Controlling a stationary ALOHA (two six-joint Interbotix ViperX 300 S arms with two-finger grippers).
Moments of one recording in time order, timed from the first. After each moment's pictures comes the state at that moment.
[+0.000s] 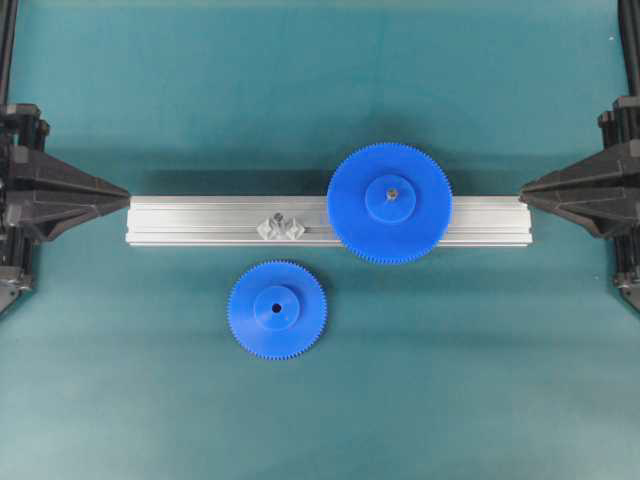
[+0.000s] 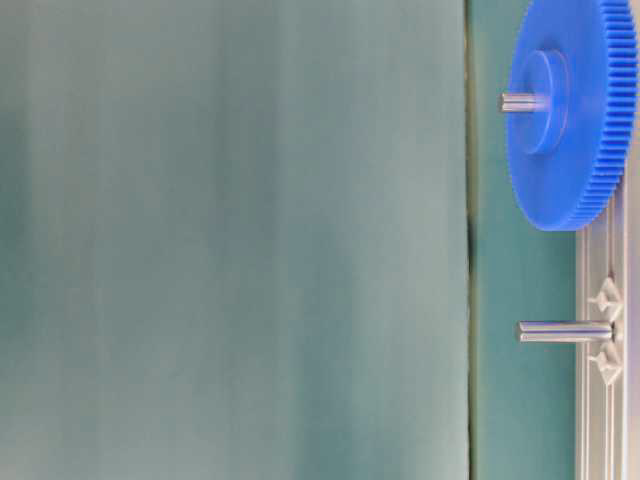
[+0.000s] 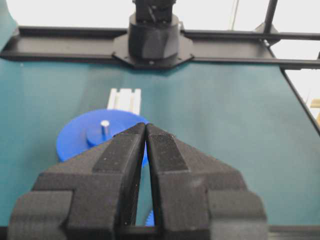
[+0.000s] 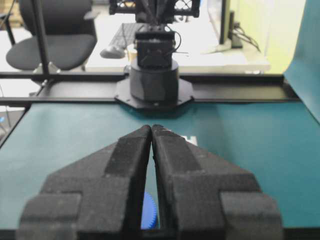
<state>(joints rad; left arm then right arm) 0.00 -0.96 1.17 0.00 -0.29 0.00 0.00 -0.97 1.19 0.00 -0.29 0.01</state>
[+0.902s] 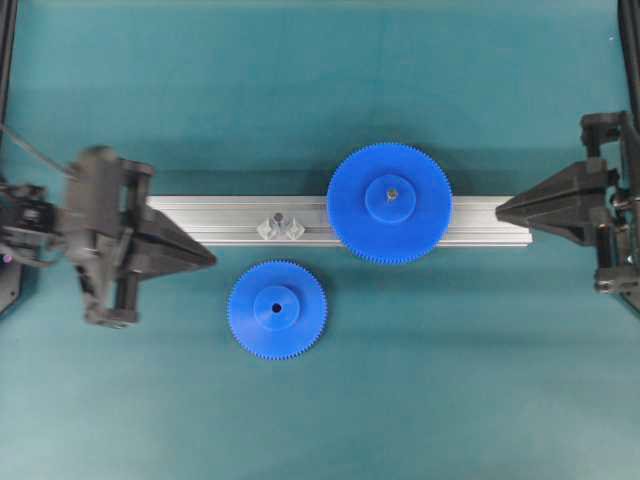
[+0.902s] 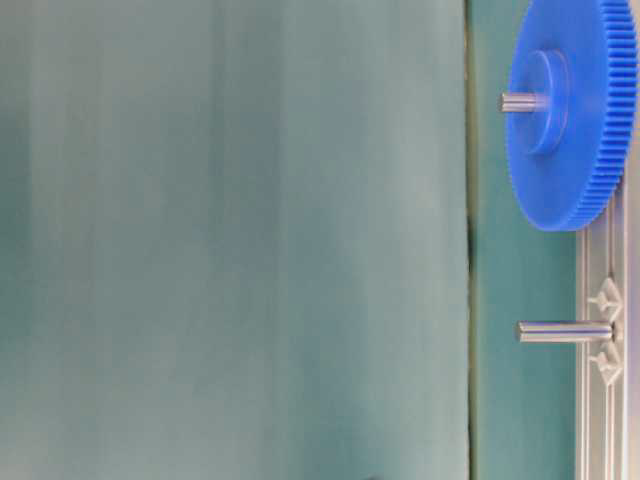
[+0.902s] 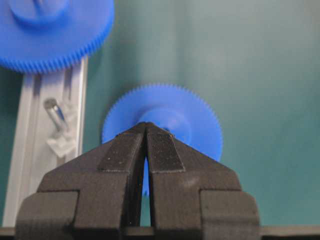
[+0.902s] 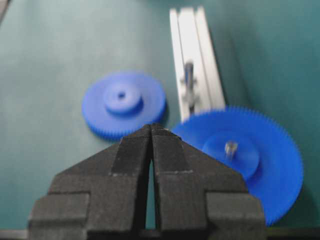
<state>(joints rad) -0.08 -0.45 0.95 0.01 -0.05 -0.07 -0.01 -0.87 1.09 0.07 0.14 0.08</state>
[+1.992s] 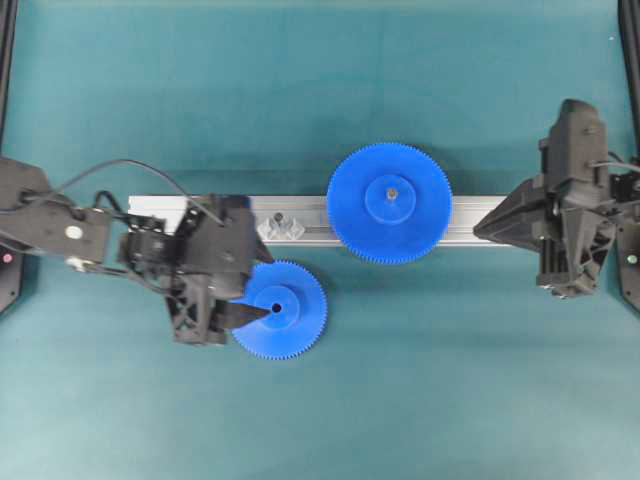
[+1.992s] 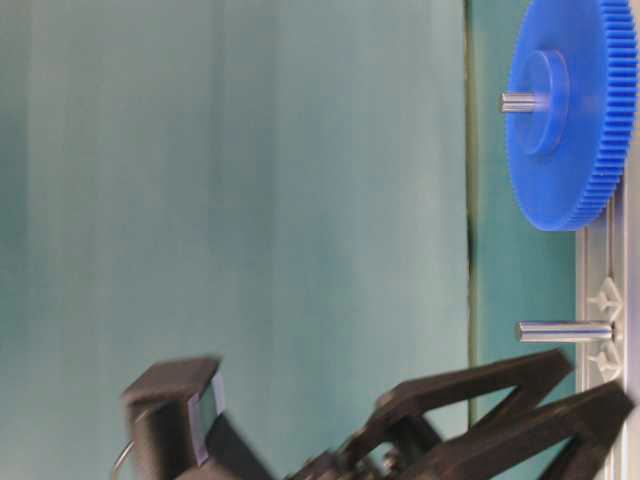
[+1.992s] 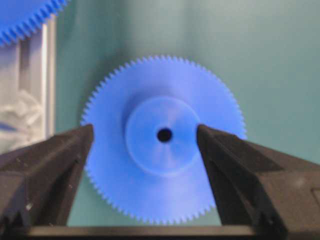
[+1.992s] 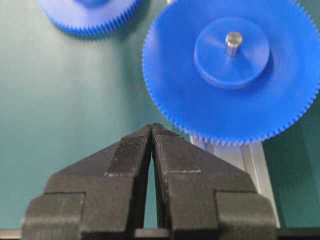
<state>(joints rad) -0.10 -0.06 0.73 0.01 0.02 -0.05 -0.03 -0.64 1.01 0.07 0.35 0.13</state>
